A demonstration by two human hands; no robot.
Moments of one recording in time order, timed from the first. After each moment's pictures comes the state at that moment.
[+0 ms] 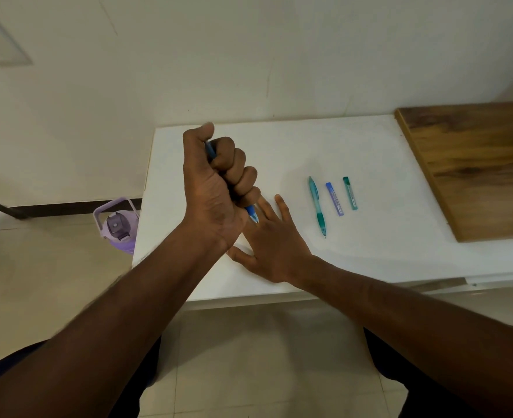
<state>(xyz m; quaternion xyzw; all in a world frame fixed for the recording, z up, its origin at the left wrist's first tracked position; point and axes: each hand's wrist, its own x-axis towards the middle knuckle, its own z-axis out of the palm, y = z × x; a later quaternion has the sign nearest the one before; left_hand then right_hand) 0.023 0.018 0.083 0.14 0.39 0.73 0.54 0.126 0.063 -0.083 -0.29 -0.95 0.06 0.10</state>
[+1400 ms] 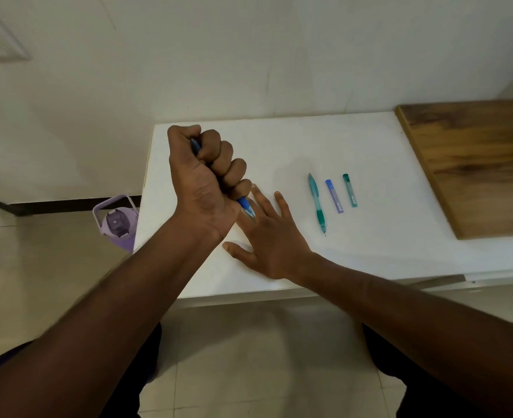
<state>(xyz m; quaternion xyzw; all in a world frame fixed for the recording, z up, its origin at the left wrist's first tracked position) 0.012 0.018 0.084 0.11 0.38 0.75 0.53 0.126 0.067 -0.089 -0.29 -0.95 0.06 0.07</state>
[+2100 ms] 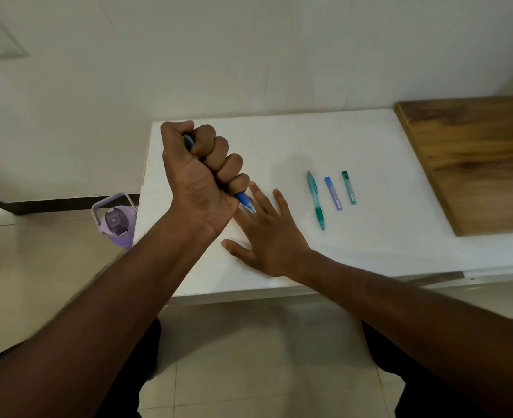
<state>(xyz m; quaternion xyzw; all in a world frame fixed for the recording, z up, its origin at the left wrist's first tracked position) 0.009 0.019 0.085 0.10 0.35 0.75 0.55 0.127 0.067 -0.088 -0.28 -0.95 0.07 0.07</state>
